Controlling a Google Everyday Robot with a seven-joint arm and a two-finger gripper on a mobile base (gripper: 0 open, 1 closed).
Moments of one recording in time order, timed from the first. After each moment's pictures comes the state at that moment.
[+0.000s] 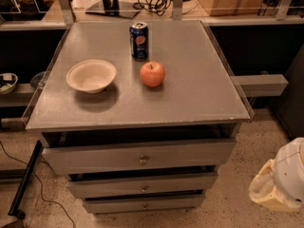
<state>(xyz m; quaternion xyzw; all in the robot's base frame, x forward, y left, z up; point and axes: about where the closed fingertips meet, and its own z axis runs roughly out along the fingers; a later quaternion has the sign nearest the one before) 0.302 -0.218 0.819 -0.56 0.82 0.04 0.11</state>
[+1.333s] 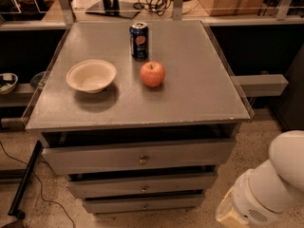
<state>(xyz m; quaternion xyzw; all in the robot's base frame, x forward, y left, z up) 0.297 -0.179 0.700 -0.53 0.84 0.12 0.08</state>
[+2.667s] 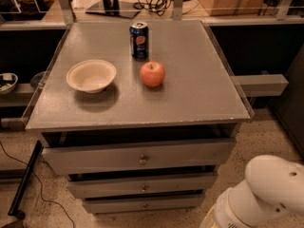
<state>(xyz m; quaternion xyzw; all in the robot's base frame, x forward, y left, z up) 0.283 -0.149 0.621 -0.52 0.83 0.19 0.07</state>
